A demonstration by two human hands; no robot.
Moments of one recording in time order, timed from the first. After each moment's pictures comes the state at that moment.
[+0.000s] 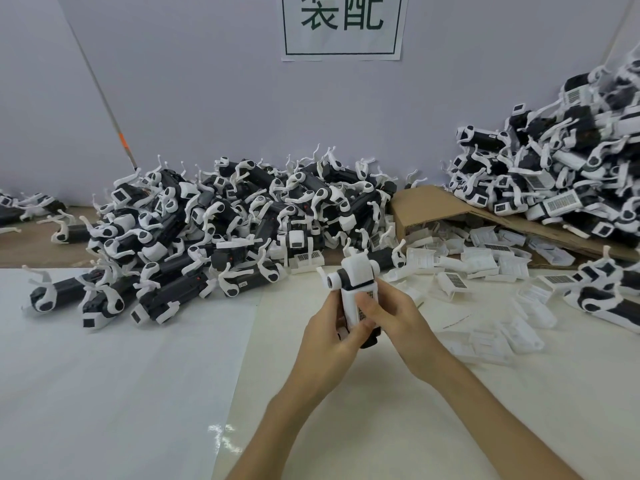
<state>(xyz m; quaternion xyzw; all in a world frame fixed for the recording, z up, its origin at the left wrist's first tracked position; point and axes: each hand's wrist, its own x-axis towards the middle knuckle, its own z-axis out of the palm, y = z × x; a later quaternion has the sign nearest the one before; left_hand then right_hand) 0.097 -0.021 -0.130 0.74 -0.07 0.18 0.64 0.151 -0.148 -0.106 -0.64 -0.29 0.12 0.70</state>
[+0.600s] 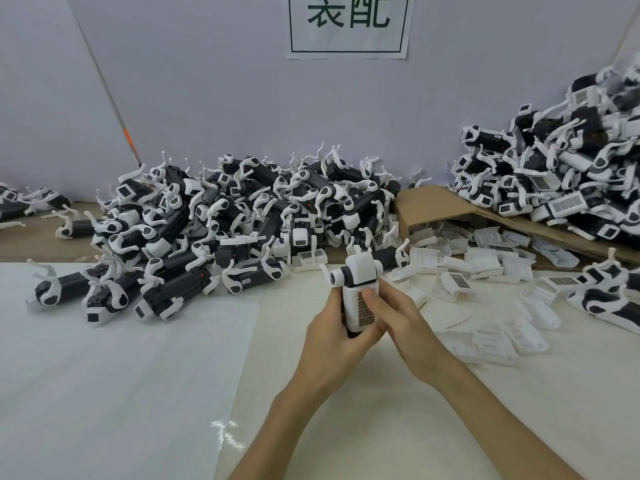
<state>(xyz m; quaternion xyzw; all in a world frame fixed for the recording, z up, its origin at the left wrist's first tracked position) 0.098 -0.024 -0.130 0.77 -0.05 0.19 0.61 0.153 -0.146 -0.112 -0.63 -0.29 0.13 0.71</state>
